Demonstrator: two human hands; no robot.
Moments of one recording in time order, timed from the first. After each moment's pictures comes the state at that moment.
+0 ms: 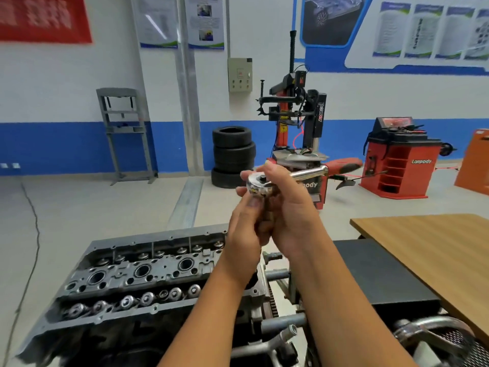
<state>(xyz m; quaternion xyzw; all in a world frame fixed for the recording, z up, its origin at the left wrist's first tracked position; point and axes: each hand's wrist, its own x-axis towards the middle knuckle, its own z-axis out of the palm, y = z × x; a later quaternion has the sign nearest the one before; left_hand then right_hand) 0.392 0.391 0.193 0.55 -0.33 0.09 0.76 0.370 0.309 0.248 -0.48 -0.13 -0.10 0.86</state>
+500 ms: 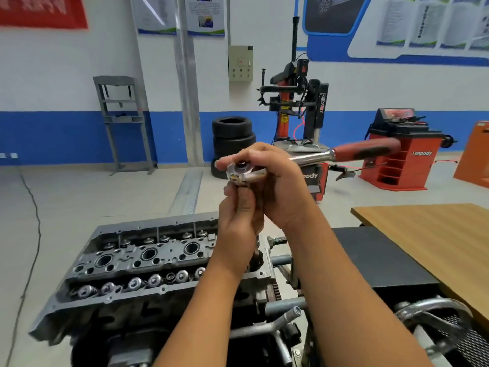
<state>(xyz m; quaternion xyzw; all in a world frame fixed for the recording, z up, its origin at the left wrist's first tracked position) 0.384 0.407 0.181 0.52 -0.29 0.16 0.79 0.390 0.318 0.248 -0.52 -0.32 -0.05 0.79</state>
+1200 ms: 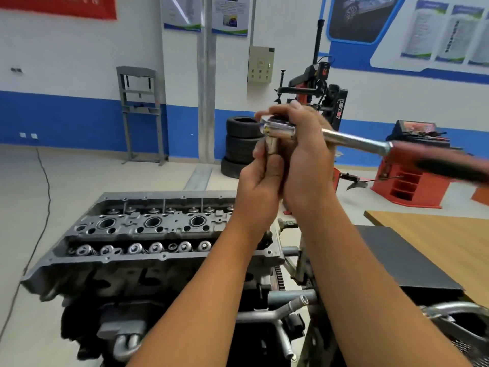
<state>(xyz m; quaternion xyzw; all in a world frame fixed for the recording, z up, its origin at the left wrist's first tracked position) 0.399 0.398 0.170 0.55 -0.31 0.17 0.76 0.390 0.326 0.226 -0.49 -0.29 -0.23 0.79</state>
